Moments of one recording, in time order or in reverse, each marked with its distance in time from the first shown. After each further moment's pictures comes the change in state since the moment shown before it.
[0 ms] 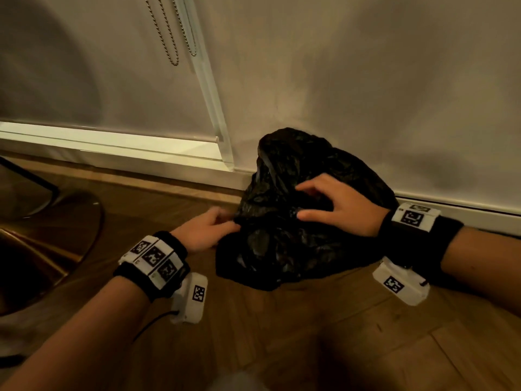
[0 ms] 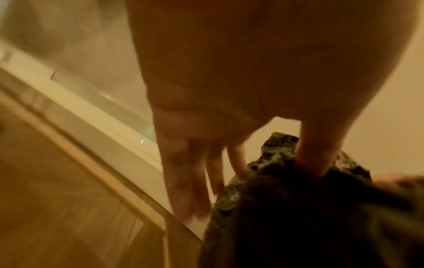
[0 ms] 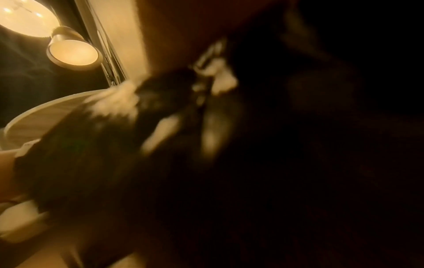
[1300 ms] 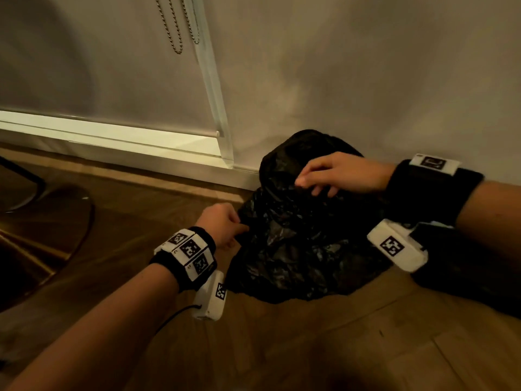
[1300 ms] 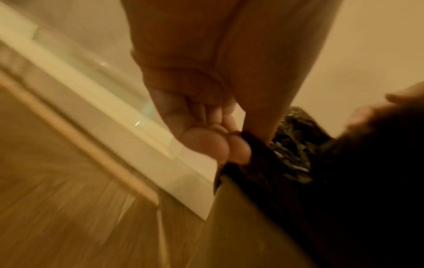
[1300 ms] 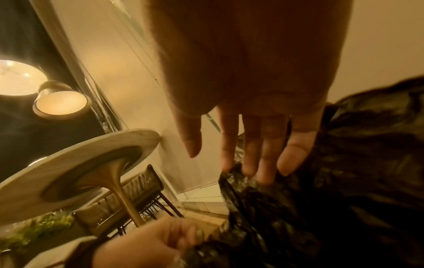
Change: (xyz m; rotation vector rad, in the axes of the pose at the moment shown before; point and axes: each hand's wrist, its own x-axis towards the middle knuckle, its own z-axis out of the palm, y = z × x) left_hand 0.041 0.000 0.016 0.213 0.136 0.006; right_hand 0.054 -0.032 -0.038 0.175 -0.281 0.266
